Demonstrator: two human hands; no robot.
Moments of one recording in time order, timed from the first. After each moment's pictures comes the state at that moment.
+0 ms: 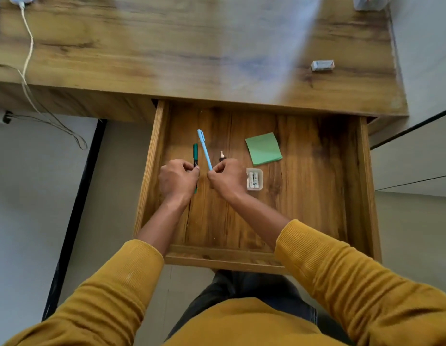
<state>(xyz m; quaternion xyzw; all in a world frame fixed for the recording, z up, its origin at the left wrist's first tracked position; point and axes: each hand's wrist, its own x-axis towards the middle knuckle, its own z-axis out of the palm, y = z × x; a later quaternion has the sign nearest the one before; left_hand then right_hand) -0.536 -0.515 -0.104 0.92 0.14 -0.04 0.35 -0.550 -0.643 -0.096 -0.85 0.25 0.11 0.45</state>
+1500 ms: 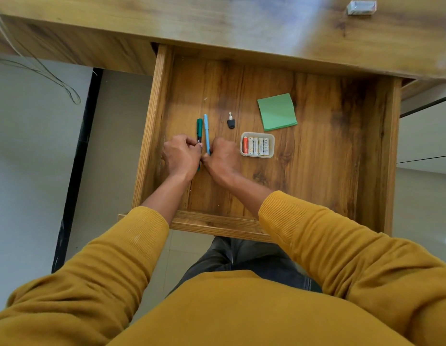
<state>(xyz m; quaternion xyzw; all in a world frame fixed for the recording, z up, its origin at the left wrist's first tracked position) -0.553 -0.505 -0.148 0.91 0.18 -0.08 0.37 -0.568 -0.612 -0.143 -0.91 0.16 0.15 0.35</state>
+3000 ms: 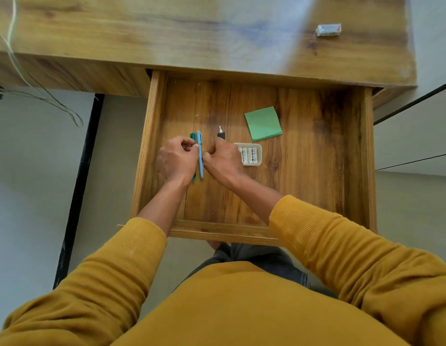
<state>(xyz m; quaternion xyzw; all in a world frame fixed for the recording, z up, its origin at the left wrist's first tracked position) -0.553 -0.523 -0.098 0.92 0.16 -0.03 0.35 -0.566 -0.642 -0.097 -0.89 0.16 0.13 0.40</state>
